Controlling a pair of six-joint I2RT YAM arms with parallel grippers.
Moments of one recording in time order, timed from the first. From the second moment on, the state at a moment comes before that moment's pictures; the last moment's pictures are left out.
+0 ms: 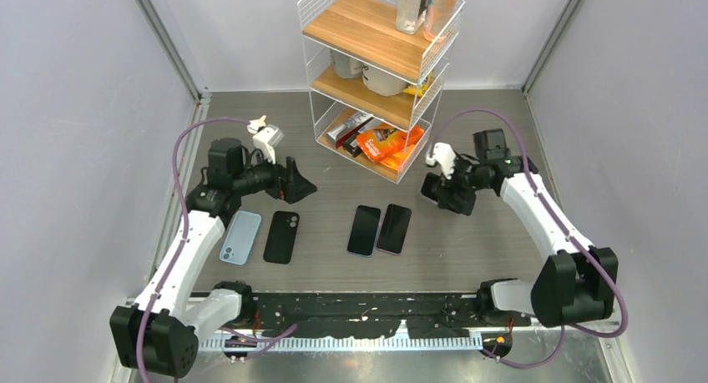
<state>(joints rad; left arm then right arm) -0.14 1.01 0.85 -0.39 0.69 -0.10 0.06 1.30 0.98 -0.77 -0.49 -0.94</state>
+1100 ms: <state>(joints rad) -0.48 1.48 1.24 -0.23 0.84 -0.62 0.74 1.28 1.24 -0.55 -0.17 -0.56</state>
